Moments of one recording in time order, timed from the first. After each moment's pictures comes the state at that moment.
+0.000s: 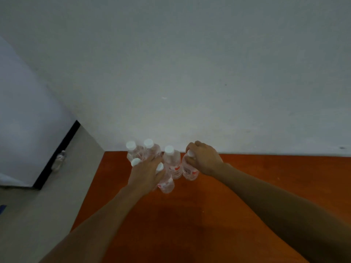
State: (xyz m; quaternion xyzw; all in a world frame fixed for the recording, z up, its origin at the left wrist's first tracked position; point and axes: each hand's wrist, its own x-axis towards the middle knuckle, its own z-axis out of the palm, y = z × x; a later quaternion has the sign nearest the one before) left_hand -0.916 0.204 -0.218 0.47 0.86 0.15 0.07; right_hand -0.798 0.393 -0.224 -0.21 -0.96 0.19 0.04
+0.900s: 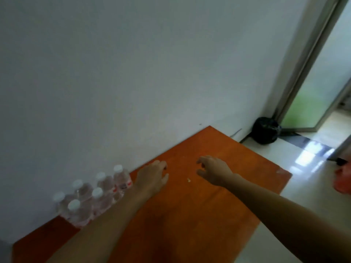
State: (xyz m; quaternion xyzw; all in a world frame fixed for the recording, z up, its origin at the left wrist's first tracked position) left_hand -0.755 0.232 -0.133 0.77 0.62 0.13 0.04; right_hand -0.524 0.270 -0.141 -0.59 -0.79 0.14 0.06
